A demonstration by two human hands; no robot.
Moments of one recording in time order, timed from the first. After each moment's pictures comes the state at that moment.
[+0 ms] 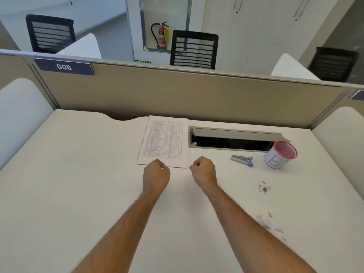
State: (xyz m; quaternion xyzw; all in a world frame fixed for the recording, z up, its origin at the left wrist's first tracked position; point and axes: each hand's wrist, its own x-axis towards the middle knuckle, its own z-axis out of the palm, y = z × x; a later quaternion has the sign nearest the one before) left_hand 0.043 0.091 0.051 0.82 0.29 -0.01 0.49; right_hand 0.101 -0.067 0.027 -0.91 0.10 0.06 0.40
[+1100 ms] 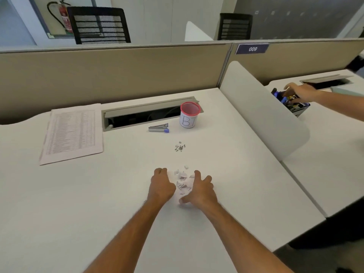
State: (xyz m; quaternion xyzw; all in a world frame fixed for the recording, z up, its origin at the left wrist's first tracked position) left_hand -0.040 -0.181 0.006 0.91 0.02 -0.21 0.35; right_hand -0.088 -0.321 0.019 -0.91 0.24 0.20 0.26
